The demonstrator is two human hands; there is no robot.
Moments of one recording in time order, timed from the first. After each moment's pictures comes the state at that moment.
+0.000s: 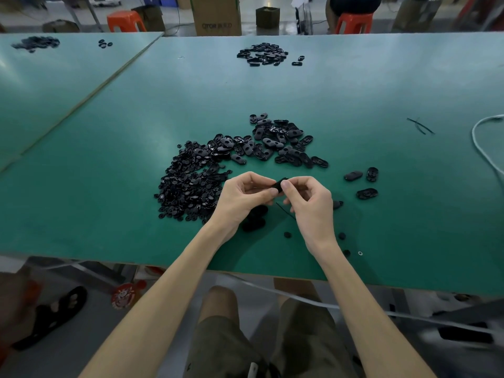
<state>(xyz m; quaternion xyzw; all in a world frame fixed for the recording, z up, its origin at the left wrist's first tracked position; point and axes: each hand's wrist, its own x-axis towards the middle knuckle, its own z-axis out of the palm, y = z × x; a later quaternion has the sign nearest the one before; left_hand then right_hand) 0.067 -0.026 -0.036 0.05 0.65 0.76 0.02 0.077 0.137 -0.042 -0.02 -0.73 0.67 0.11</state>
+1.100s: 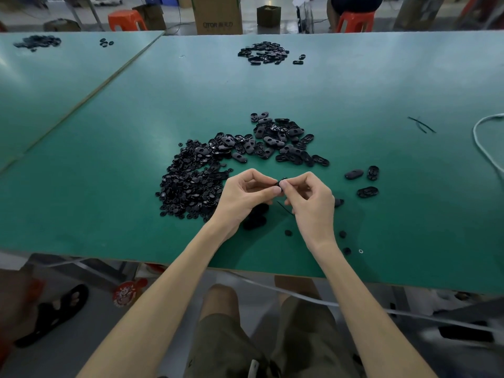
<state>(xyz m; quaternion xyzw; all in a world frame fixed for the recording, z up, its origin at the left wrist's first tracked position) 0.069 -0.024 -0.031 0.06 0.66 0.74 0.02 0.084 0.135 -0.033 0.00 -0.76 0.64 0.14</state>
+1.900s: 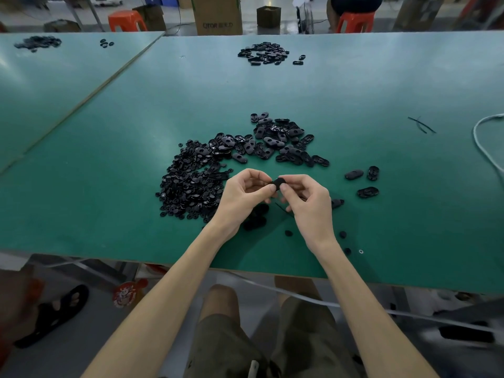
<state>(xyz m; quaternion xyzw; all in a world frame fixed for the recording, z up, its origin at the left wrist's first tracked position) 0.068 -0.023 -0.034 0.04 0.68 0.73 0.00 0.081 0.136 -0.037 0.02 -0.76 0.65 0.10</state>
